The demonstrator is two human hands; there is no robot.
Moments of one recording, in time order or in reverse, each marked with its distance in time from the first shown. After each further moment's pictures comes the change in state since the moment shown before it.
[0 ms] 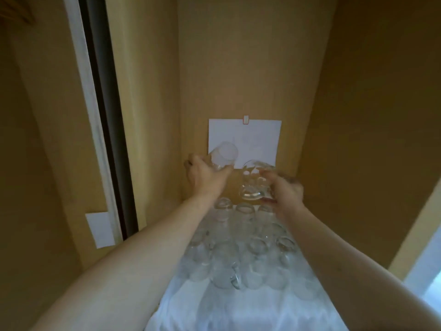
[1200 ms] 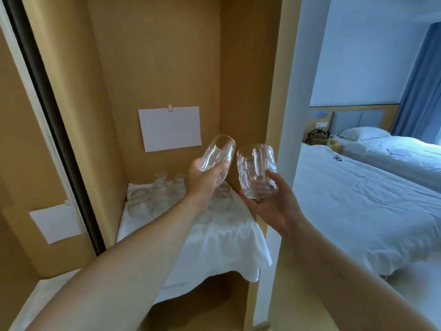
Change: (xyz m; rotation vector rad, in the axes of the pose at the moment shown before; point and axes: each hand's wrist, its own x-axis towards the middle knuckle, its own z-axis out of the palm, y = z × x) left_hand -0.268 0.128 -0.014 -0.509 -0.470 -0.229; right_hand -0.220 -0.059 -0.254 0.558 -0.387 0.131
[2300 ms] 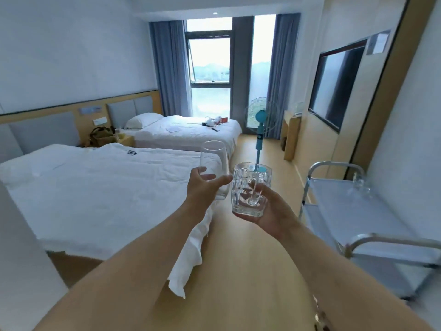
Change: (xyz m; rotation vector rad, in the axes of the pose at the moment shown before) left_hand -0.109 -0.097 0.524 -0.034 -1.167 -0.176; right_hand -0.182 -0.281 -0.278 -0.296 0.735 -0.581
